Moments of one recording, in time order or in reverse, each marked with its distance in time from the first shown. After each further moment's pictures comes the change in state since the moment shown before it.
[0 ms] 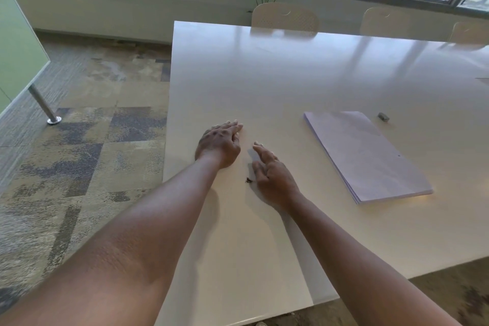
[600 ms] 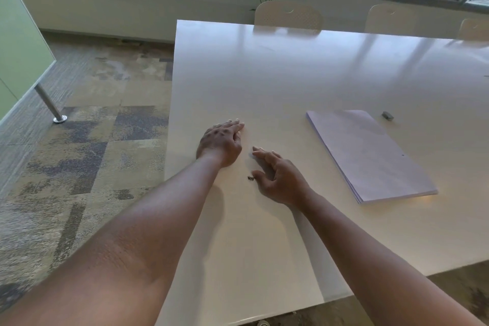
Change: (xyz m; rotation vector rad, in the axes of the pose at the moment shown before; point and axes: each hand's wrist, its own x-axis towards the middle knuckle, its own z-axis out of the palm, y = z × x) left_hand -0.001 0.001 -0.001 0.009 -0.001 -0.003; right_hand 0.002 0.020 -0.010 -0.006 -0.053 -0.086
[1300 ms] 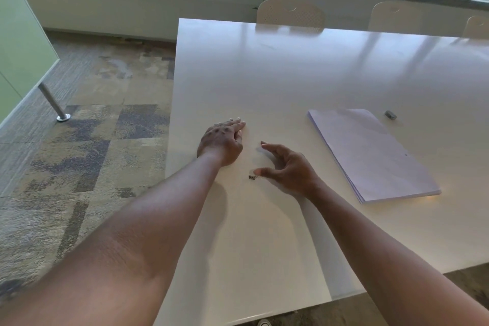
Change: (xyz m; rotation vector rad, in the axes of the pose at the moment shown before) left_hand -0.003 0.003 -0.004 -0.017 -0.003 0.001; right_hand 0.007 0.004 -0.024 0.219 -0.009 0.093
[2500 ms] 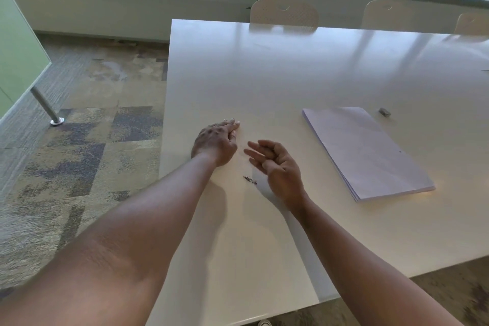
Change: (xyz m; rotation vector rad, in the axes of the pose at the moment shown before) left_hand 0.000 0.001 -0.001 -0.024 0.018 -0.013; right_hand -0.014 -0.021 0.037 0.908 0.179 0.036
